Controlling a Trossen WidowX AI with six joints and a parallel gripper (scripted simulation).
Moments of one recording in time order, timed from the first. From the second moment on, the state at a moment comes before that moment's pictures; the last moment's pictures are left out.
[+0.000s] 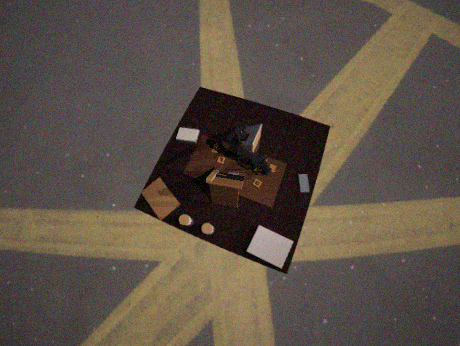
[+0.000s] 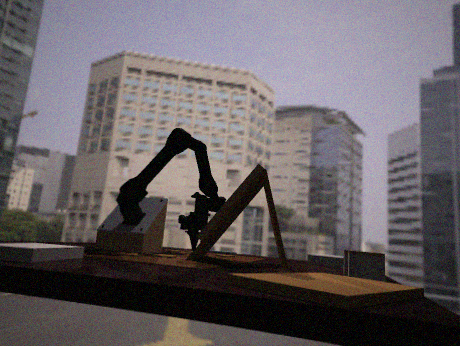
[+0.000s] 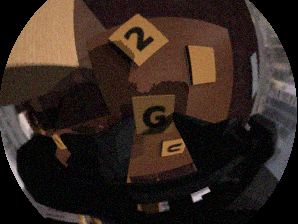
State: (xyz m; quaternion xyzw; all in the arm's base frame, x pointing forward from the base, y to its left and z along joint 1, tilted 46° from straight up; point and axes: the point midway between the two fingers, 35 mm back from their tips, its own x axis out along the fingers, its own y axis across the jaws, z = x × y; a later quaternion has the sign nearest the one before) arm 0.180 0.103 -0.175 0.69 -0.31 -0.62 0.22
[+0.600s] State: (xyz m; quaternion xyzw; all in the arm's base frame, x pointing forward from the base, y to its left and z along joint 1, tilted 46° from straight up) arm 0.180 0.111 -0.166 0.69 -0.31 -0.62 0.22
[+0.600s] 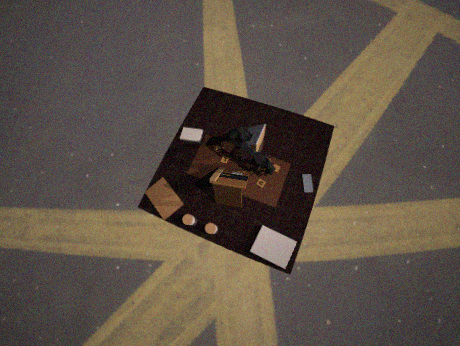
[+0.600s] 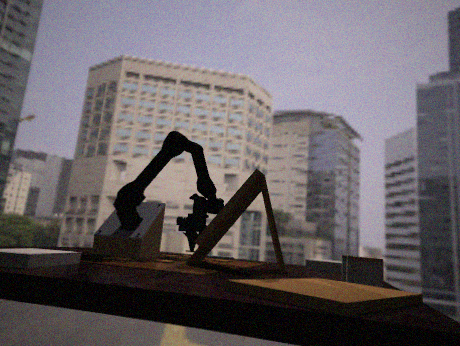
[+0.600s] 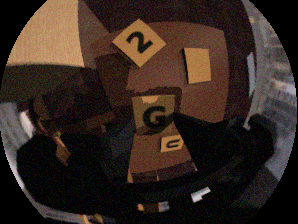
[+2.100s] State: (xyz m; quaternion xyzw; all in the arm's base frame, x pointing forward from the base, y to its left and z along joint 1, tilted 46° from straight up) arm 0.236 0.165 -0.160 0.80 -0.42 -0.33 -0.27
